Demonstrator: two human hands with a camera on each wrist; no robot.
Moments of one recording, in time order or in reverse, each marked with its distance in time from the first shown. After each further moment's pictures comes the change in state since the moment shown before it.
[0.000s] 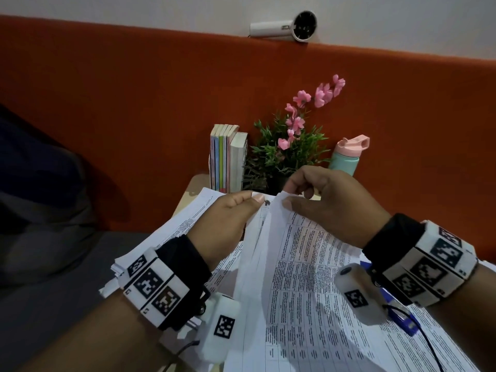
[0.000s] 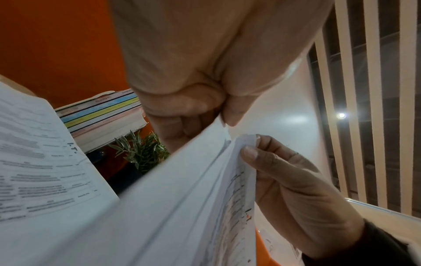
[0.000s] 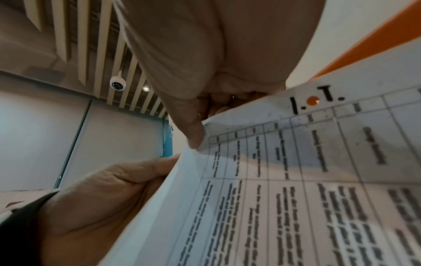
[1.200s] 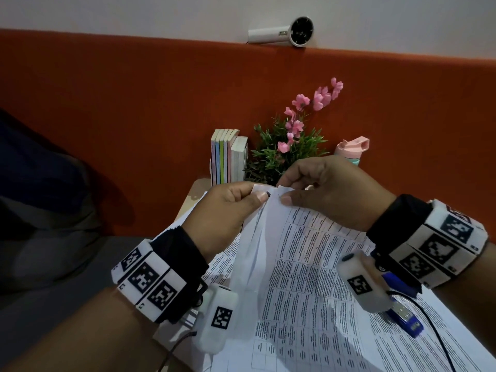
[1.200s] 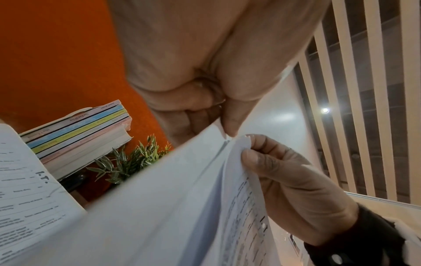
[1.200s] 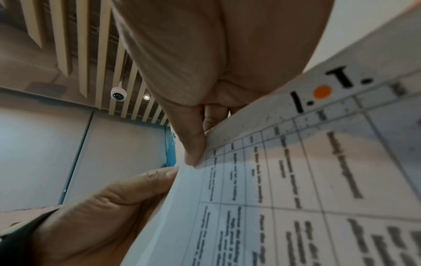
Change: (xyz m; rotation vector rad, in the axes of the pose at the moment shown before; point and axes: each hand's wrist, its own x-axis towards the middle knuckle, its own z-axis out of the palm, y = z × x) left_hand 0.005 0.014 -0.008 0.080 -0.002 0.116; right_hand 0.015 -0.014 -0.019 0.098 -0.102 0.041
